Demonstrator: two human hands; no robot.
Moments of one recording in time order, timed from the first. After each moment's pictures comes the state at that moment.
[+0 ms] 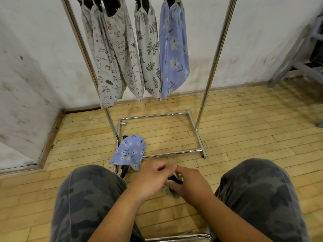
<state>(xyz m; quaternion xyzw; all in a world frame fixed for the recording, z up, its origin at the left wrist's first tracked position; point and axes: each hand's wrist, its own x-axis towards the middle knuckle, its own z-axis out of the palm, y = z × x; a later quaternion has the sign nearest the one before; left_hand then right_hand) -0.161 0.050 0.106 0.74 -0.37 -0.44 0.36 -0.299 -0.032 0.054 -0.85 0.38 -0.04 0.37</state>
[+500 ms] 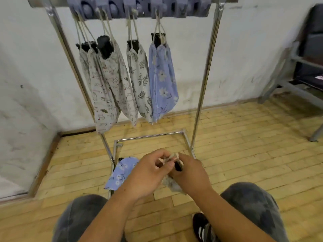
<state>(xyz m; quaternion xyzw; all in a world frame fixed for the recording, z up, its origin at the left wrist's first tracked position) -0.144 -0.001 0.178 0.68 -0.52 -0.33 0.40 -0.276 -0.095 0.130 -0.82 0.43 -0.18 0.34</state>
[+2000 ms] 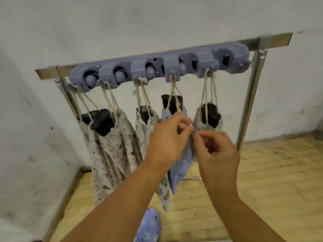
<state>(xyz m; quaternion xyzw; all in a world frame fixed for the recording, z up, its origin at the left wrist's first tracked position) -0.022 -0.257 0.312 0.73 -0.54 -0.04 0.43 -0.139 -0.295 0.265 -0.64 0.31 -0.59 0.40</state>
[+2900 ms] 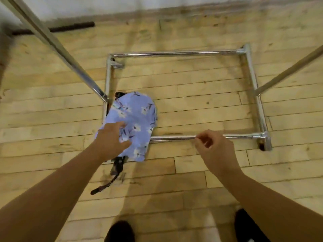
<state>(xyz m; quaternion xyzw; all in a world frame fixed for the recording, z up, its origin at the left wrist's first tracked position) 0.172 -0.083 -0.277 0.86 -0.34 -0.39 0.02 -0.110 -0.247 -0.258 -0.76 0.47 -0.07 0.44</state>
